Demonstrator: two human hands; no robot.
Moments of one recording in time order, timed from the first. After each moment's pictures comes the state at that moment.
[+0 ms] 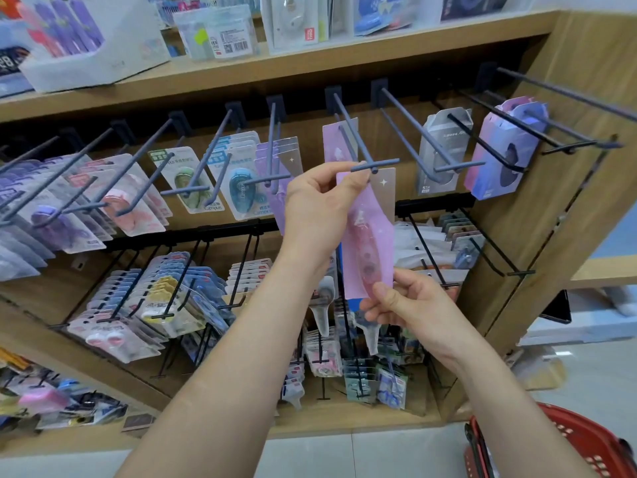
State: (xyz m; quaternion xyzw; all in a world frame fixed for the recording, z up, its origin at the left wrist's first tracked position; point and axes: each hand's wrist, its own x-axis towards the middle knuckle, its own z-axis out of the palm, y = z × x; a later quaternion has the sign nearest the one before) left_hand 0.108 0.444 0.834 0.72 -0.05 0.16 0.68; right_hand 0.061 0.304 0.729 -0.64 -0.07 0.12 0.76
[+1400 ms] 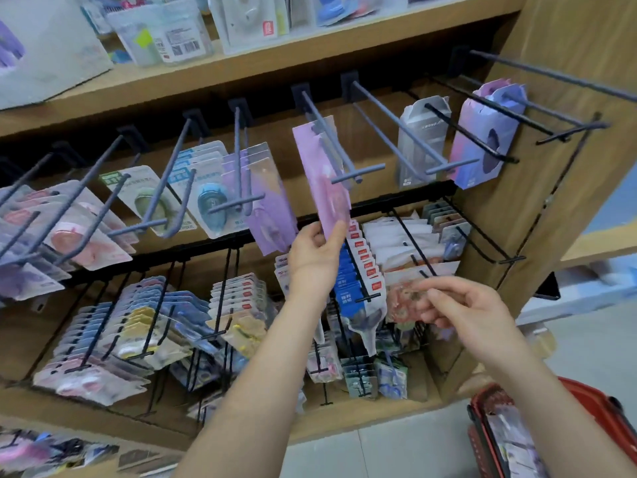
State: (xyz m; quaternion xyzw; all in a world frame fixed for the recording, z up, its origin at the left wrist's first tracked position) left_hand 0.157 0.446 0.742 0.80 0.07 0.06 0.59; right_hand 0.054 0.261 0.709 -0.74 0.10 -0.02 0.67
